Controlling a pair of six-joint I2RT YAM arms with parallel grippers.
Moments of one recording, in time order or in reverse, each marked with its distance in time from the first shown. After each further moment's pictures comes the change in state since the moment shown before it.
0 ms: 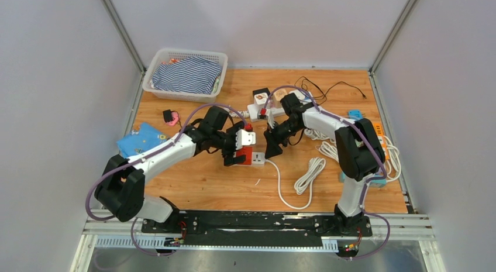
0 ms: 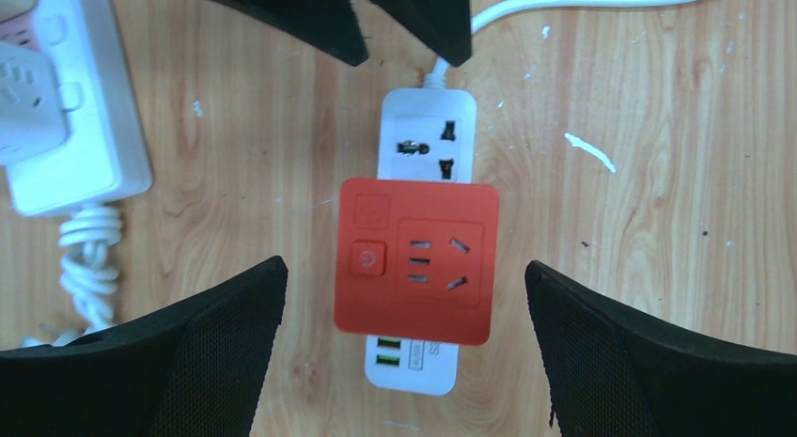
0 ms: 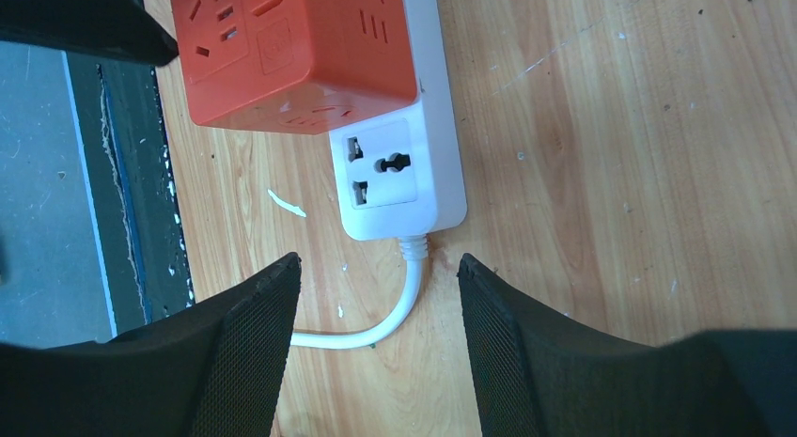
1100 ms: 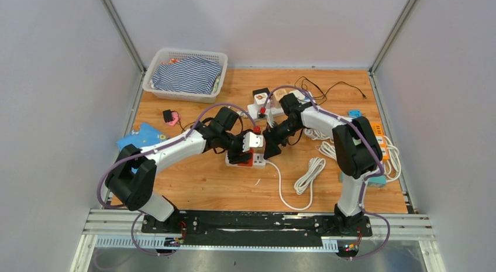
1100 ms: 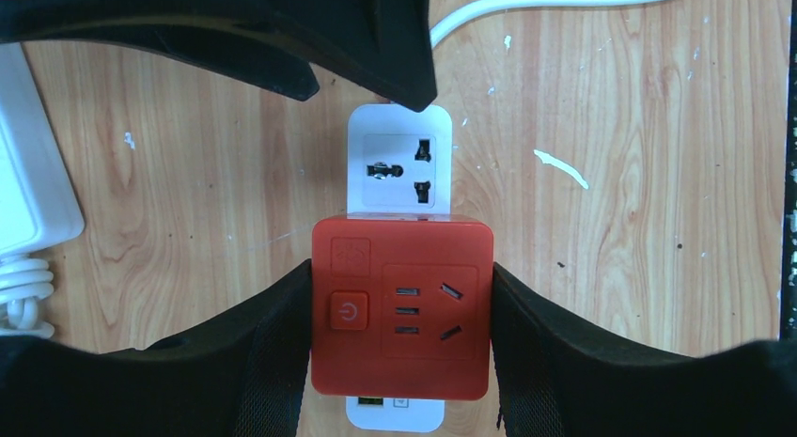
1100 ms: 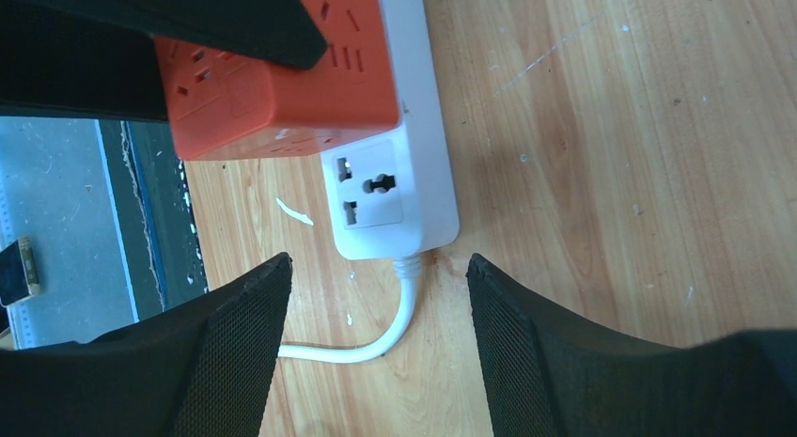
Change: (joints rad) left arm -0.050 0.133 0.073 -0.051 0.037 0.010; right arm -0.002 0.027 0.018 -0.003 -0.023 0.051
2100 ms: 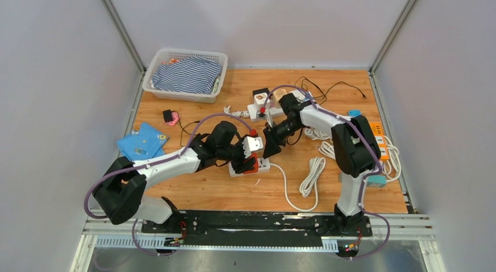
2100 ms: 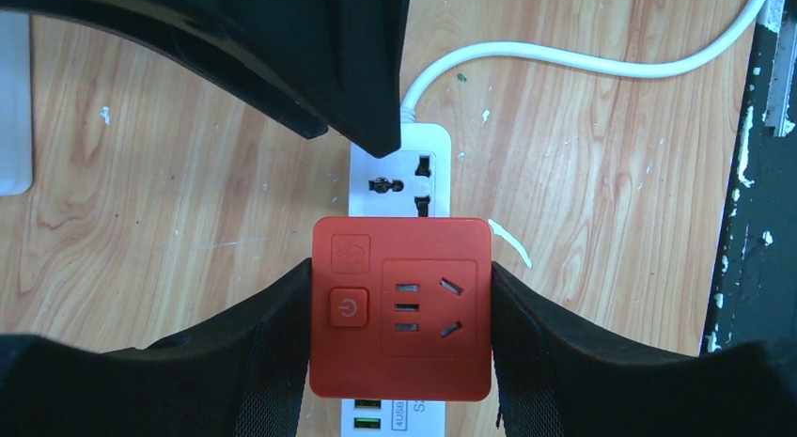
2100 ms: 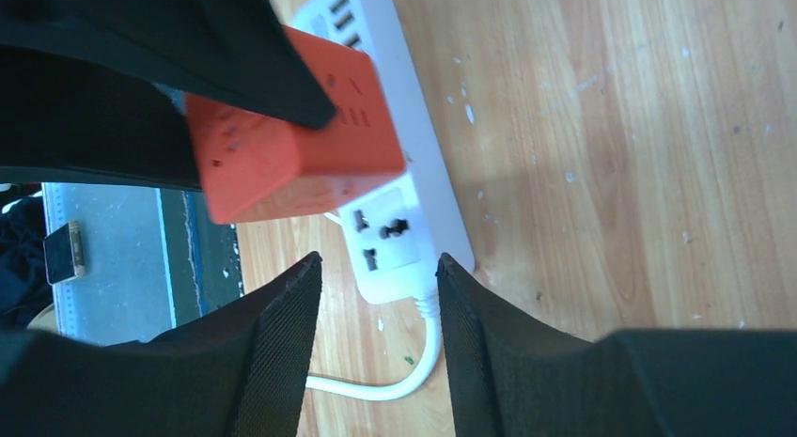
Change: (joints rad) left arm -0.105 -0.145 -0.237 0.344 -0.117 -0.387; right arm 0.000 0.046 0.031 -0.066 -0.066 -0.035
